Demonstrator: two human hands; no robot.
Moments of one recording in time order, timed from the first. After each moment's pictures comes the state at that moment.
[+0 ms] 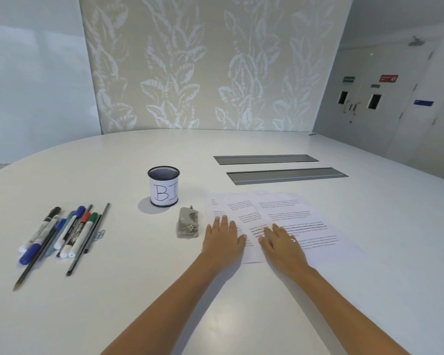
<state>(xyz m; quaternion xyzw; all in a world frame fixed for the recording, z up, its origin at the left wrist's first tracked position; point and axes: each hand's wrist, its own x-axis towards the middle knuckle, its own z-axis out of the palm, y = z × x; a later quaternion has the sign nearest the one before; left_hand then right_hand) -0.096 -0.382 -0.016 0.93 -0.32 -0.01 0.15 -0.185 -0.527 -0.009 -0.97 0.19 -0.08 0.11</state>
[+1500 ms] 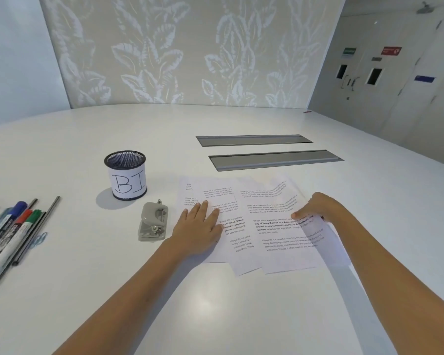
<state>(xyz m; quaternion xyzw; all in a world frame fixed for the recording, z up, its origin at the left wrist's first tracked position) -0.050 -0.403 -0.015 0.93 -0.36 -0.05 0.09 -0.141 -0.706 0.053 -0.87 0.40 0.05 0.28</state>
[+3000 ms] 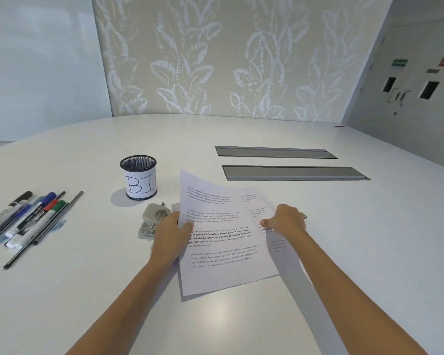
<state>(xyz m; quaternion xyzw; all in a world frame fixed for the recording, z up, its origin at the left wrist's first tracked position) -0.077 -0.381 -0.002 0.85 -0.04 0.04 0.53 -0.101 -0.637 0.035 -0.93 0.32 0.01 0.18</state>
